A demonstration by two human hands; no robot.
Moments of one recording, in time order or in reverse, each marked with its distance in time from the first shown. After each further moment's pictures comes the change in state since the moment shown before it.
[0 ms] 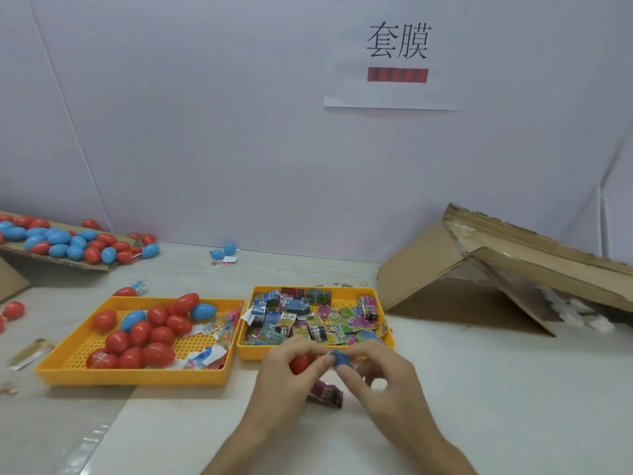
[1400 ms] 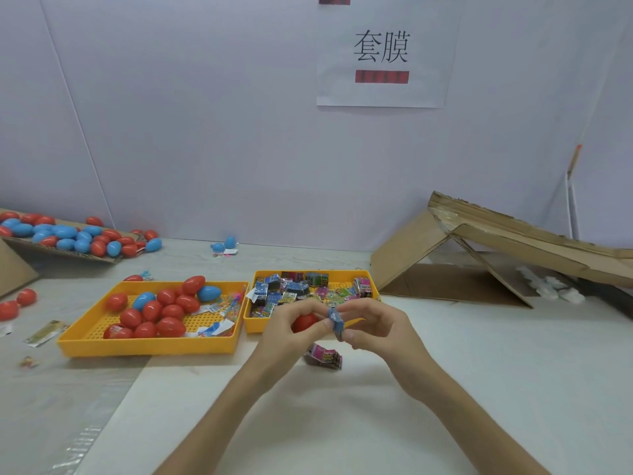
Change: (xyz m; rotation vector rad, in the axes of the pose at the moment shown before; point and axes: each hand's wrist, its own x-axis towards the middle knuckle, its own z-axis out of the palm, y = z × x) left_hand -0.004 0.019 -0.010 -0.197 -0.173 0.025; right_hand 0.001 -0.027 -0.012 0.451 -0.135 0.218
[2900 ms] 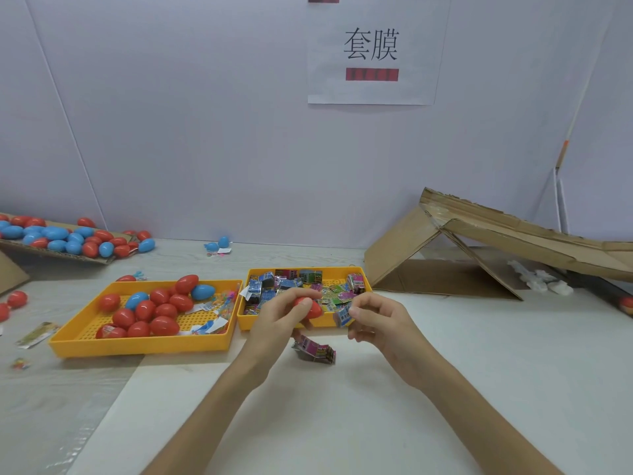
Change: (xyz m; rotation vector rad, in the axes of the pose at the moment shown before) left_hand 0.003 -0.002 -0.004 -0.026 0.098 -0.143; right_hand 0.006 0.005 -0.014 0.165 0.057 0.170
